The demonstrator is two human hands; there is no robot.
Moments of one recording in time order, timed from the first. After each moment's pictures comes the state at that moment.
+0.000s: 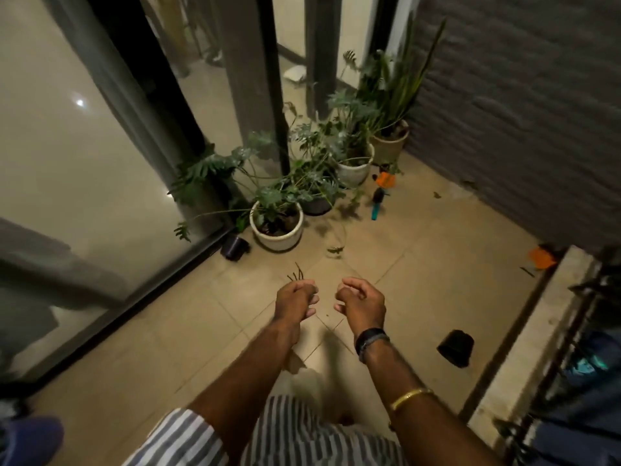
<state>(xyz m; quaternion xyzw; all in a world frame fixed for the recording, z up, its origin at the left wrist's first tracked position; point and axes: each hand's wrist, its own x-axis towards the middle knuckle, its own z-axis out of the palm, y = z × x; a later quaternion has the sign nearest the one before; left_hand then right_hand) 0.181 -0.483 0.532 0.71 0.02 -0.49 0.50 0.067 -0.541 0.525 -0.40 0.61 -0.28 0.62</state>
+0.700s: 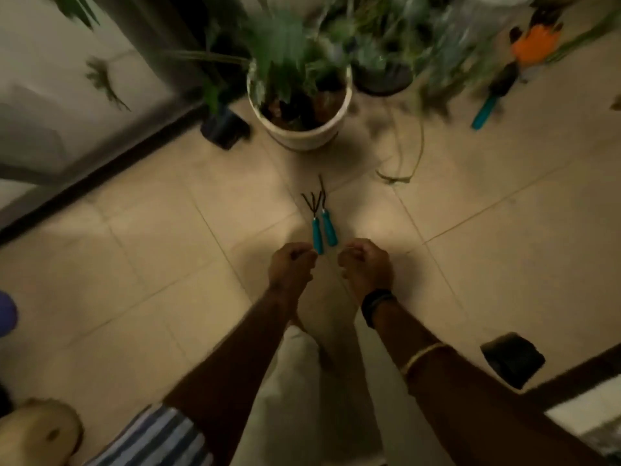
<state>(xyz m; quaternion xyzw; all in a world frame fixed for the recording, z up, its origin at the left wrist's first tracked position) 0.279 -0.592 0.188 0.78 0.15 -0.45 0.42 0.180 -0.691 0.161 -0.60 0.59 0.08 0.54</state>
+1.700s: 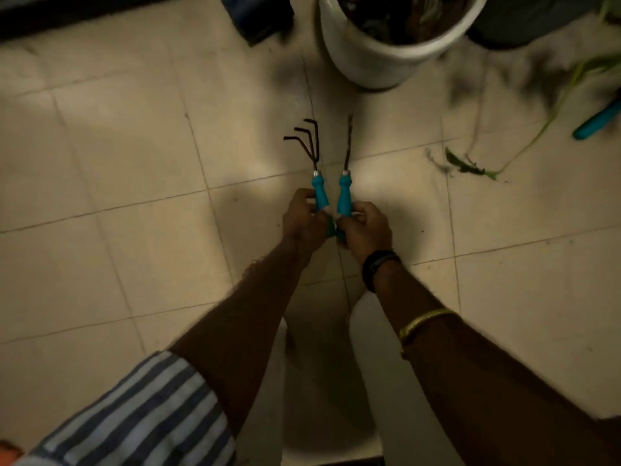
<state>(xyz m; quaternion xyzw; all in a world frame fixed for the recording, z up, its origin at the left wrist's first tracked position) 0.294 -0.585 -0.007 0.78 0.20 -0.42 0.43 0.236 -0.677 -0.005 -0.62 0.54 0.19 0.54</state>
